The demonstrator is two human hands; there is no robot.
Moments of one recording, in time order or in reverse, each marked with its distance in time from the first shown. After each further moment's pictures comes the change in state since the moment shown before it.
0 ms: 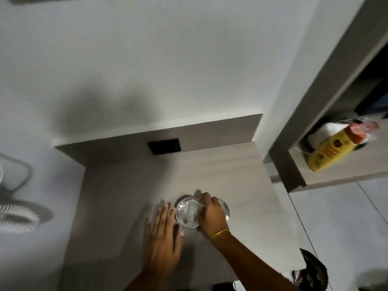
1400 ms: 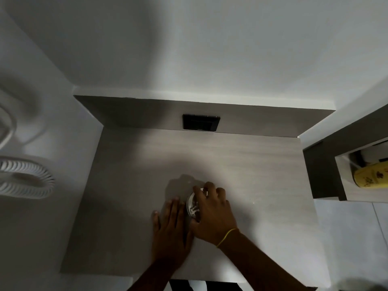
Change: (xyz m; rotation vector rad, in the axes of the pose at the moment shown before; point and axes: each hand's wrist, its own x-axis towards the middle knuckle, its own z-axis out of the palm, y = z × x) left_hand -0.027 -0.057 0.059 0.128 -0.042 -0.132; right_hand 0.002 -0.053 0.055 -0.651 -0.260 -0.293
